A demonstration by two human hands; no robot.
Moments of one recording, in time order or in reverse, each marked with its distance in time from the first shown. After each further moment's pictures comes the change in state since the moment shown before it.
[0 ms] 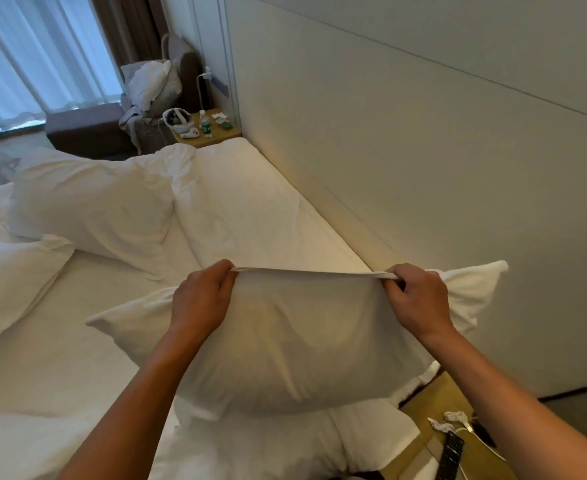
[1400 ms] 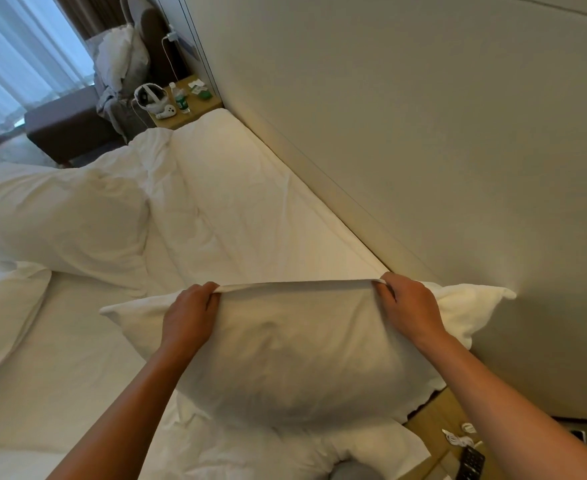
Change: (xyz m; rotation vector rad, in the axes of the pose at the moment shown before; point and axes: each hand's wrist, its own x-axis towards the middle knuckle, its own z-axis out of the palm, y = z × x) left_hand 0.112 0.018 0.121 0.200 -0.261 -0.112; right_hand 0.087 0.164 0.094 0.039 -0.317 0.210
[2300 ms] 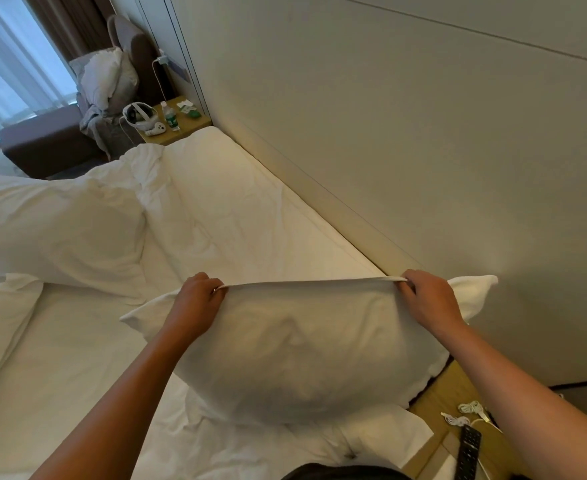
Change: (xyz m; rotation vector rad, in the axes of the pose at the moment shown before) left_hand -0.010 -0.041 -0.036 -0.143 -0.078 0.147; right_hand -0.046 -0.013 -0.018 -0.143 0.082 0.107
